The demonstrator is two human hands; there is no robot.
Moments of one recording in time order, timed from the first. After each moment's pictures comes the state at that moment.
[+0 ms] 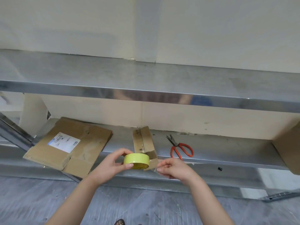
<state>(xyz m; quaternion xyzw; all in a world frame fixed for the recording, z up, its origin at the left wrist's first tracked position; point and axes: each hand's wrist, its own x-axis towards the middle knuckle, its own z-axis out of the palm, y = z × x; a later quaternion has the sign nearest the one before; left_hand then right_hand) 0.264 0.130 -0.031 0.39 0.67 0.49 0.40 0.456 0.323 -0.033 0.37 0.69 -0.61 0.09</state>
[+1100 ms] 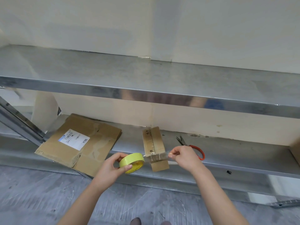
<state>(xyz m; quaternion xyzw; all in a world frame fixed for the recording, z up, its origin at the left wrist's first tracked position) 0.251 0.103 -0.061 0.31 0.76 0.49 0.29 0.414 0.358 -0.040 0.37 0.86 -0.36 0.05</state>
